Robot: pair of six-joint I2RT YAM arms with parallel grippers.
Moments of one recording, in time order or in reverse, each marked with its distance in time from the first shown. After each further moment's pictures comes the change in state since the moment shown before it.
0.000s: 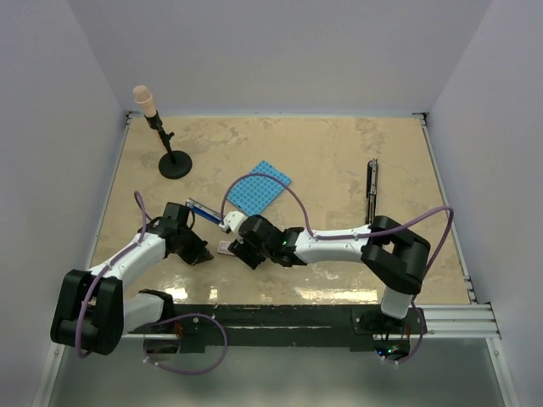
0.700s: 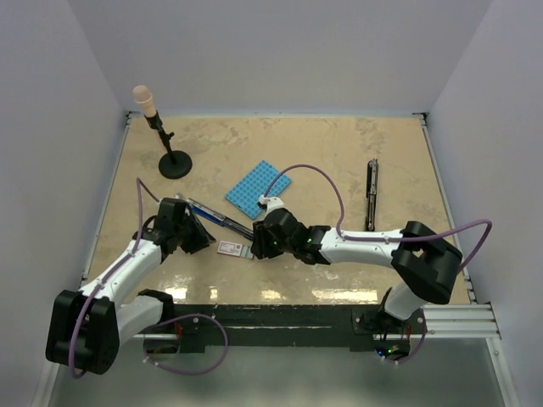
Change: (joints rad) left arm -0.013 -0.138 0.008 0.127 -0.003 0.262; right arm -0.098 -0.209 -0.185 0.063 -0.064 0.609
